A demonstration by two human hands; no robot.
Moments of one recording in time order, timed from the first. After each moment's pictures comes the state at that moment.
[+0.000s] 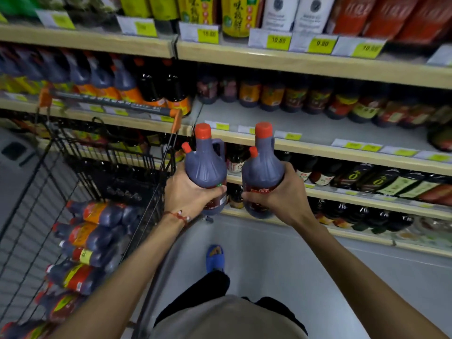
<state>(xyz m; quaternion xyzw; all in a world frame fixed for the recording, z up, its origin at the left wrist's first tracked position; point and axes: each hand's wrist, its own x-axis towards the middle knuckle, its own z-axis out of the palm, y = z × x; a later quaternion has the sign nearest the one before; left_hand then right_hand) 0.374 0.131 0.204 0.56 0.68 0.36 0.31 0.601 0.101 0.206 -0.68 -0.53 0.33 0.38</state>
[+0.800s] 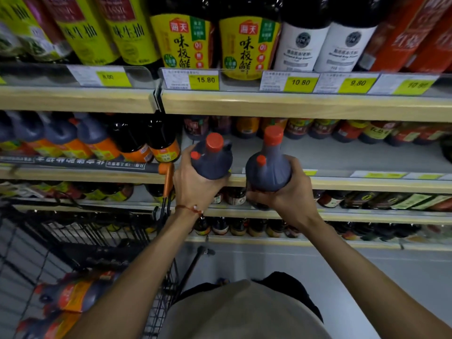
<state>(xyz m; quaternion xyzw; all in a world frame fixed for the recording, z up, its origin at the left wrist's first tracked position) 0.384 0.359 0.181 0.62 0.59 0.44 0.29 0.589 0.273 0.200 -0.68 -0.52 0.27 0.45</state>
